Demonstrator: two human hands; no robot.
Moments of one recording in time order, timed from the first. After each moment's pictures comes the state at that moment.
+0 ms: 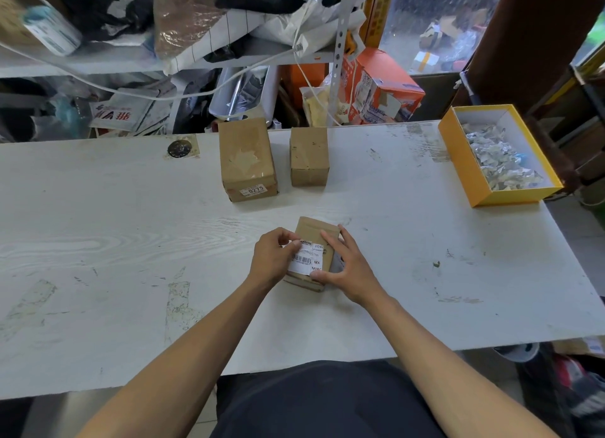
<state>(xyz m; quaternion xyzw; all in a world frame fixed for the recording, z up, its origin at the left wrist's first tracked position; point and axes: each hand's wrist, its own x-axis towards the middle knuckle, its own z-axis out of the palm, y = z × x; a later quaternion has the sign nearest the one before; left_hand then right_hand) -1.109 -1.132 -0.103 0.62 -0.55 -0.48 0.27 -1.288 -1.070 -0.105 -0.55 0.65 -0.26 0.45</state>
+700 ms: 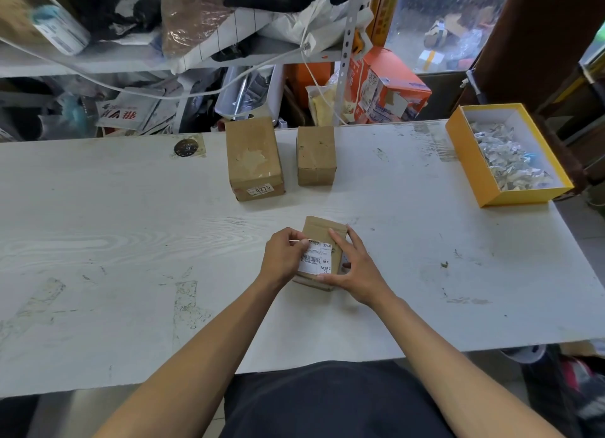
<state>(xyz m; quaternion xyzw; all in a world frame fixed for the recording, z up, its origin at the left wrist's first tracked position) -1.115 -1.134 -0.099 0.65 -0.54 -0.48 0.24 -1.288 -1.071 -0.117 -0.57 0.65 -0.25 0.43</state>
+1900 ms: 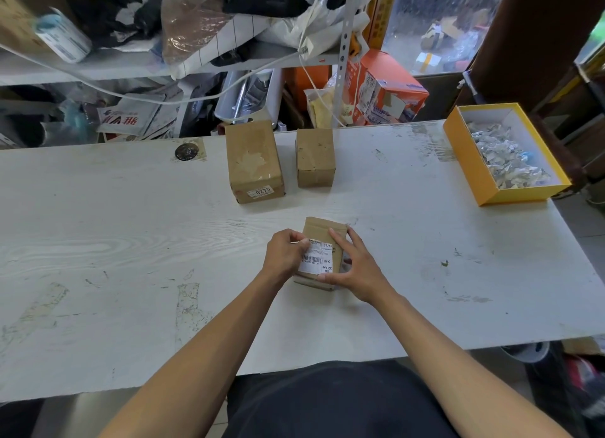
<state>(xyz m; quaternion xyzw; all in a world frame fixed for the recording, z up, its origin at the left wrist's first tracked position) -1.117 -1.136 -0.091 0.66 -0.49 -0.52 0.23 -1.291 -1.074 -0.120 -0.57 0.65 -0.26 0.44</state>
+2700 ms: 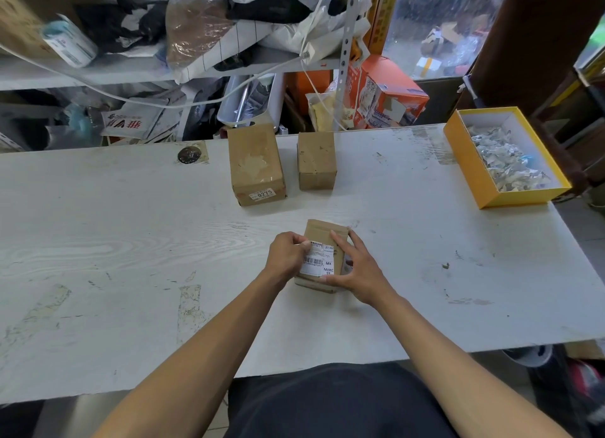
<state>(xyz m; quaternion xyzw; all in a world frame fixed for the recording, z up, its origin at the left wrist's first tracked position) -1.119 -1.137 -0.086 0.66 -0.49 -0.53 0.21 -1.291 -1.074 -0.120 -0.56 0.65 -0.25 0.44</state>
